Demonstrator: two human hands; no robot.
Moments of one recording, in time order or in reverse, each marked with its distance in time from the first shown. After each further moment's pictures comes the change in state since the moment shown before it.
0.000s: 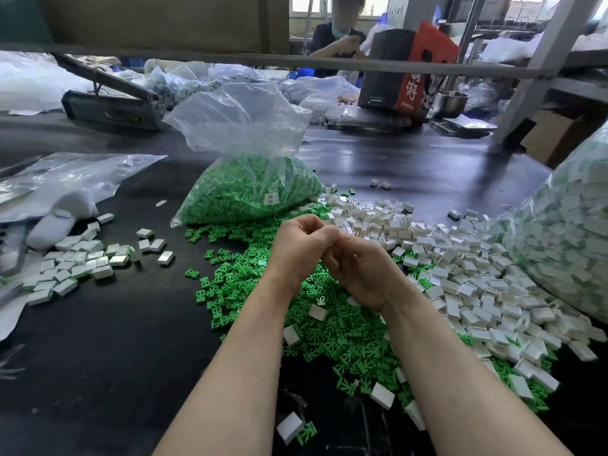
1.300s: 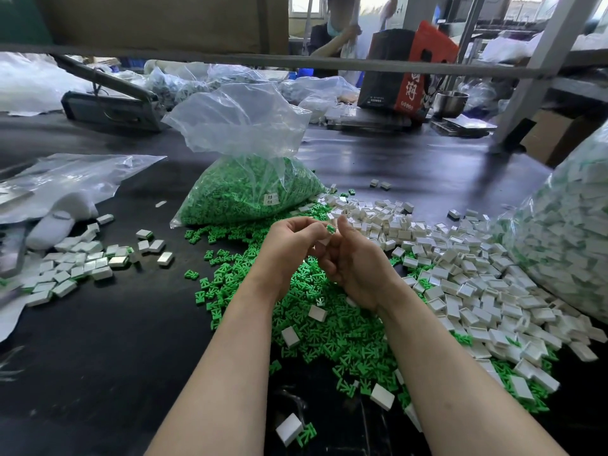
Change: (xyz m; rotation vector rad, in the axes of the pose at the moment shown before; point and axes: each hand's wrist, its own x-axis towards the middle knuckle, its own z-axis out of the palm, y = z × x) left_hand 0.005 -0.001 -0.013 -0.102 -0.055 -0.086; right_hand 0.002 -0.001 0.008 -0.016 0.026 0.005
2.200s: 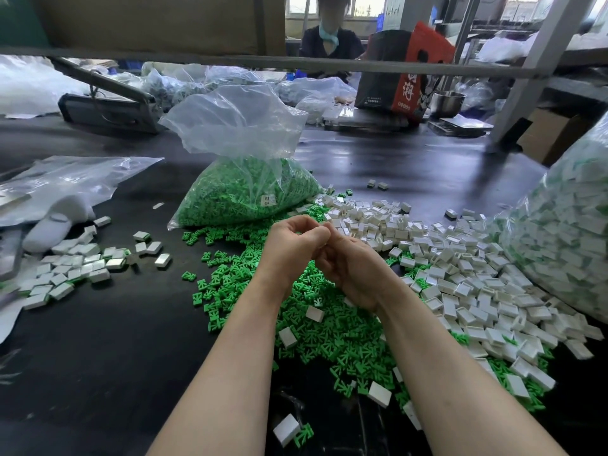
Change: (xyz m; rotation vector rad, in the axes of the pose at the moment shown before) left_hand -0.005 0.002 0.009 0.061 0.049 0.107; right_hand -0.005 -0.002 0.001 -0.059 -0.004 -0.013
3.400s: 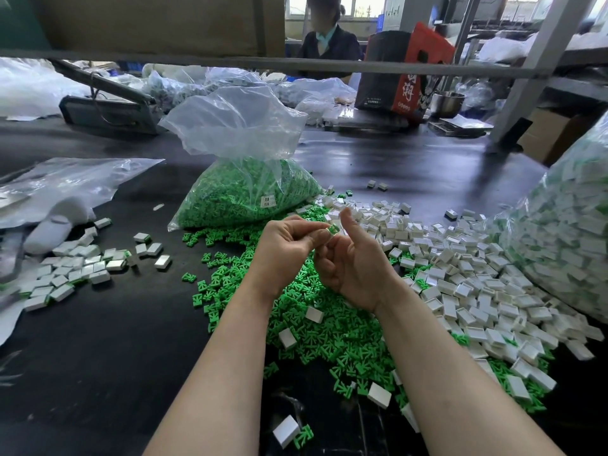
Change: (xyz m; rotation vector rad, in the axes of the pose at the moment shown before) left_hand 0.007 -0.010 -0.011 0.072 -0.022 0.160; right_hand 0.001 -0.003 -0.002 0.205 -0.060 0.133
